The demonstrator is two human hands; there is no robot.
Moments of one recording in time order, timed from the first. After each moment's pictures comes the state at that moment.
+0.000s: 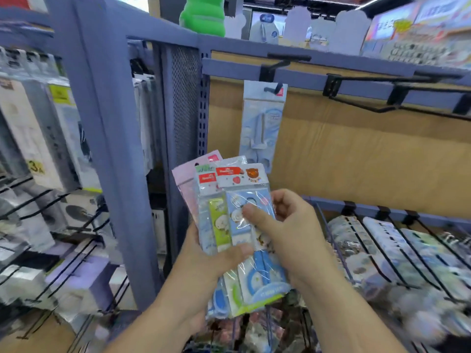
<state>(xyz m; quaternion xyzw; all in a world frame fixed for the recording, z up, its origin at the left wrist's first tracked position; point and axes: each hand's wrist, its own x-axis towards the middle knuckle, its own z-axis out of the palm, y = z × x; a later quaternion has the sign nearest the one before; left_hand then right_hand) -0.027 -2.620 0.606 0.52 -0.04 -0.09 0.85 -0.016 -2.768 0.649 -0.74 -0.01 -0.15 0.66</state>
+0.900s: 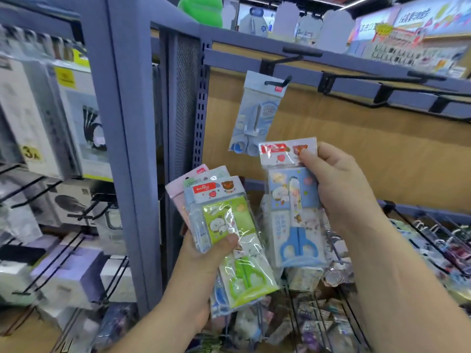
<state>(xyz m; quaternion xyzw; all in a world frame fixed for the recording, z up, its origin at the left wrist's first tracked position) -0.039 -2.612 0.584 0.49 0.05 -0.11 0.86 -0.013 -2.804 0.709 -0.76 0.00 -0.19 0.62</state>
